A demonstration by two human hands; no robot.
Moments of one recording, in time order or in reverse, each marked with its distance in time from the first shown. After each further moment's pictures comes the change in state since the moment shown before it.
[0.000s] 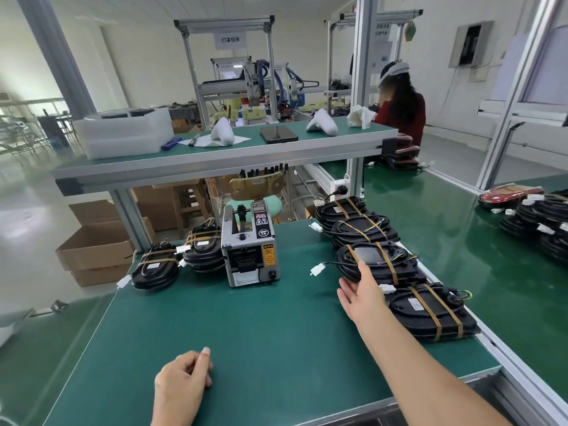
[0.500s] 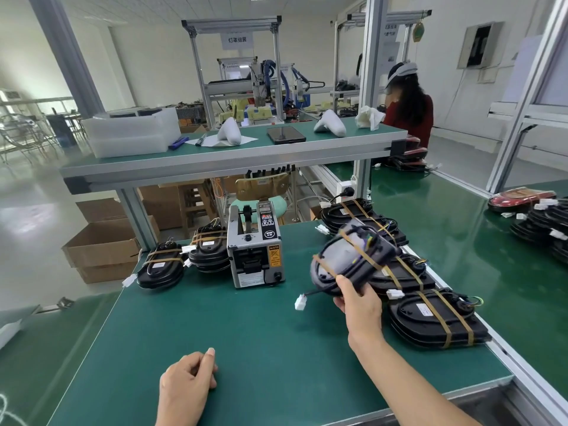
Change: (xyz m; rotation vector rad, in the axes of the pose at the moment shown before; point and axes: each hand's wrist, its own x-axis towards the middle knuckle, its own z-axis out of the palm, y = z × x) left_hand -0.001 0.002 -0.001 -0.015 -0.017 -0.009; right_hand -0.025 0.039 -0.010 -0.464 -0.126 -0.505
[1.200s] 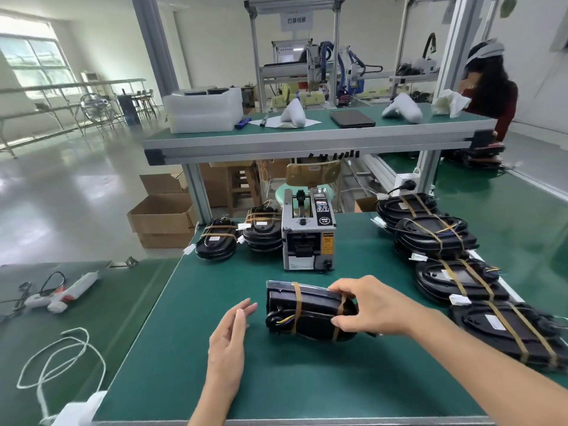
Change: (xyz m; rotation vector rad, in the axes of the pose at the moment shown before) left_hand 0.005 -0.011 -0.010 -0.473 0.008 0.018; right_hand -0.025 -0.053 0.037 -1.184 -1.074 -0.494
